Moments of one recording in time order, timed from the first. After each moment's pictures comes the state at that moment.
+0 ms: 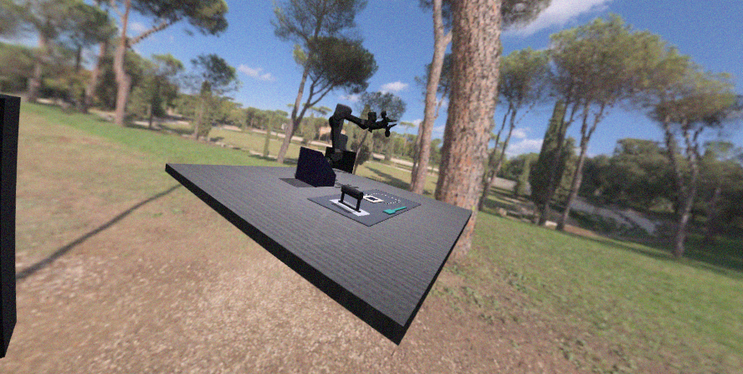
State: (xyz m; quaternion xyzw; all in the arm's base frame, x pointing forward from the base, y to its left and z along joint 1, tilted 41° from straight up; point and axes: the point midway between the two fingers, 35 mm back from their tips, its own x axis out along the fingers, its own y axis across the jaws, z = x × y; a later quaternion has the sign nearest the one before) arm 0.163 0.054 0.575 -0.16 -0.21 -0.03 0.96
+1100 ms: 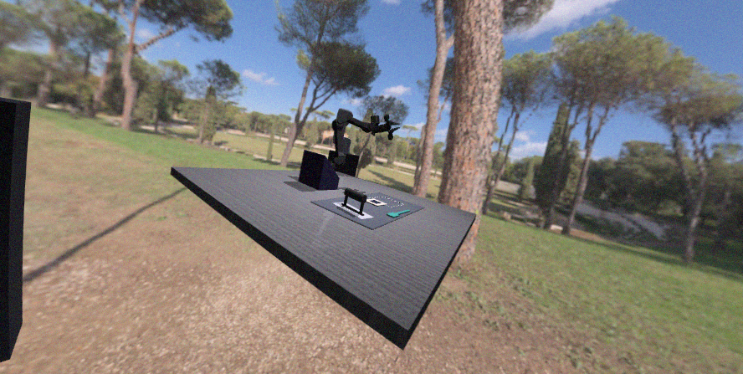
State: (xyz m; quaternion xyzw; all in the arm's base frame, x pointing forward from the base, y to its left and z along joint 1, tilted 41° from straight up) arm 0.163 0.054 0.575 -0.16 -0.21 -0.03 0.96
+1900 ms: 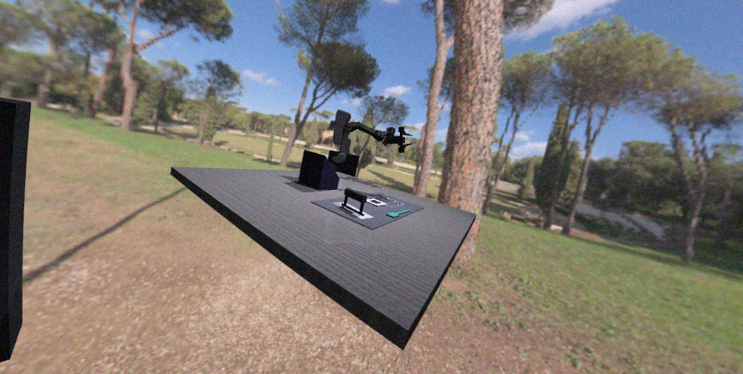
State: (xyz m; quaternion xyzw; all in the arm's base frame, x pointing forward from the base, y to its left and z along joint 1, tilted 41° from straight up) arm 0.275 0.127 0.532 -0.32 -0.12 -0.04 0.94
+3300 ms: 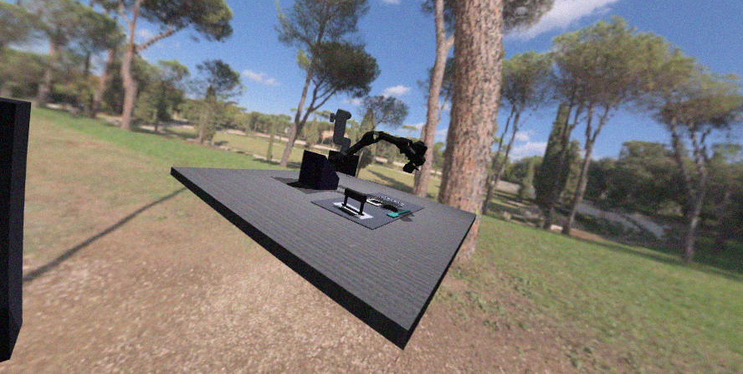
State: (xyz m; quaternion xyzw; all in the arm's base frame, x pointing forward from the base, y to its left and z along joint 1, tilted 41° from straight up) arm 0.506 0.044 0.266 -0.40 0.30 0.09 0.86
